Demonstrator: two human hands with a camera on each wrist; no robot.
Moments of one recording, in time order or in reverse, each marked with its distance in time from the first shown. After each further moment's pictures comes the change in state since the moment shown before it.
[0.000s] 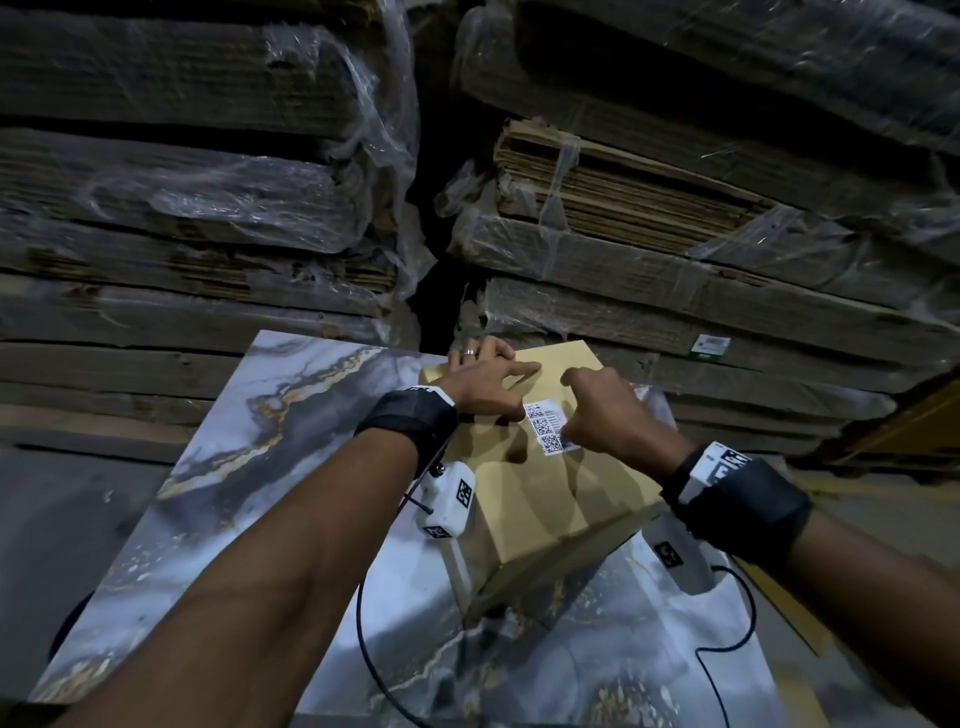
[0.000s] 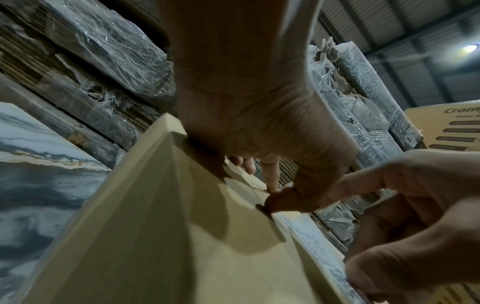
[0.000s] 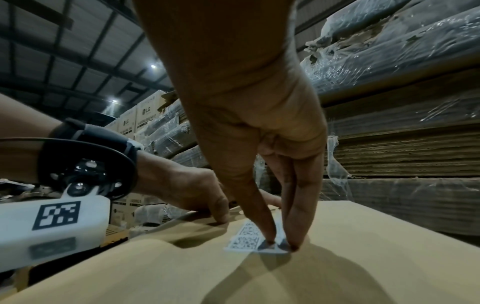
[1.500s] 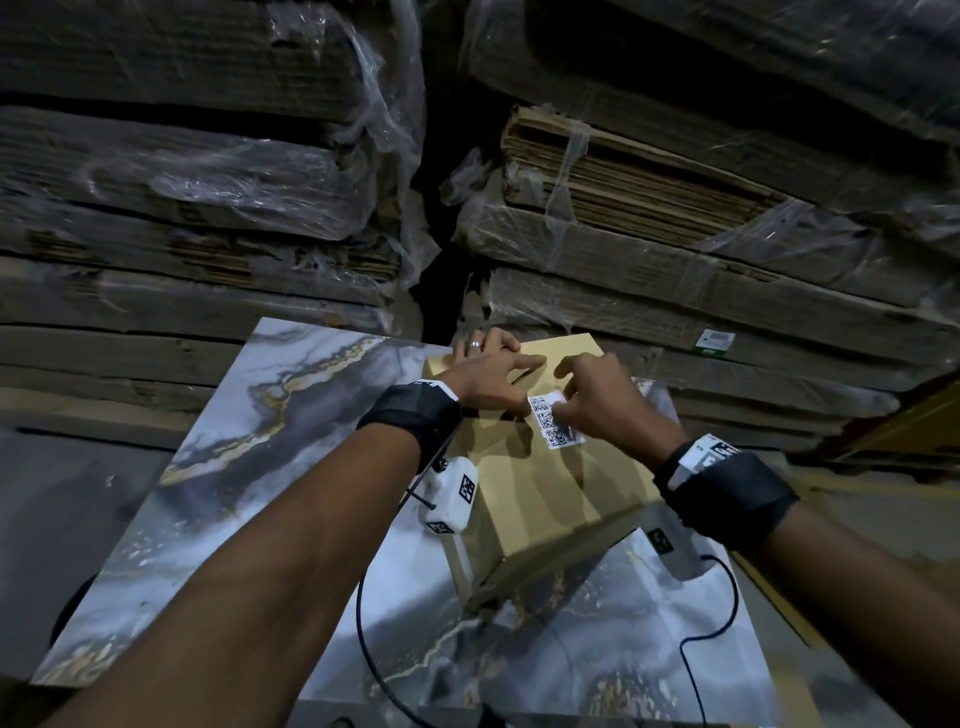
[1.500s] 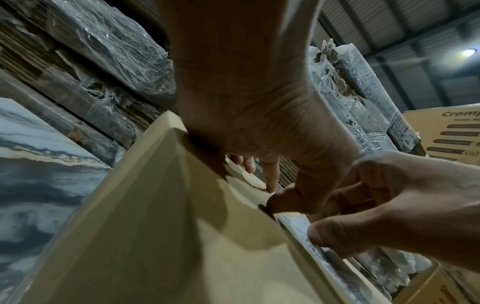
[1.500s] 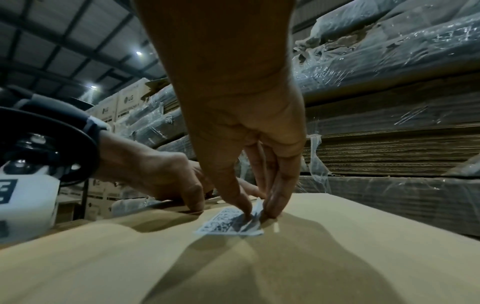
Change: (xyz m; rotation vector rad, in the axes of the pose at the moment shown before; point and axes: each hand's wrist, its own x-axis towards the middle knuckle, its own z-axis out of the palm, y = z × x) left_hand 0.000 -0.001 0.001 0.009 0.002 0.011; right_hand 0.019 0.008 0.014 0.188 0.085 -0.091
